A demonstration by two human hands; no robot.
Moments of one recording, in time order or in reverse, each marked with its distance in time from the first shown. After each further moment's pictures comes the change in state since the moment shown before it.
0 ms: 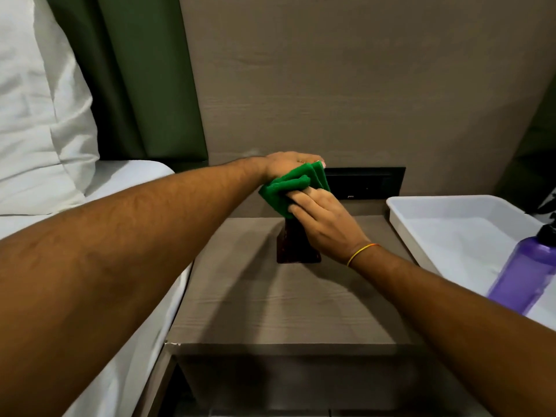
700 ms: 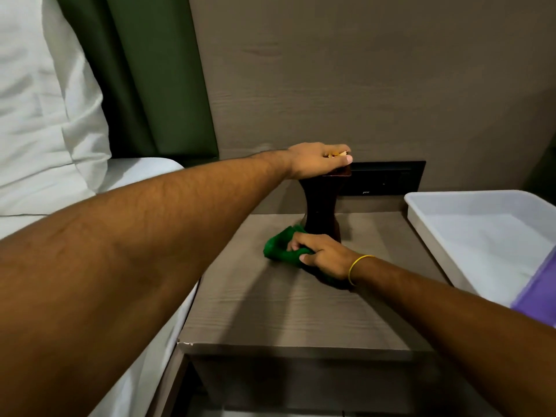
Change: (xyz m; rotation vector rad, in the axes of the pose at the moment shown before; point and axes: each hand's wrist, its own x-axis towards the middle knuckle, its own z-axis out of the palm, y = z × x) left_hand 0.009 0.023 0.004 0.282 0.025 0.034; right_hand -0.023 -0.031 0.045 0.985 -0.714 0.604
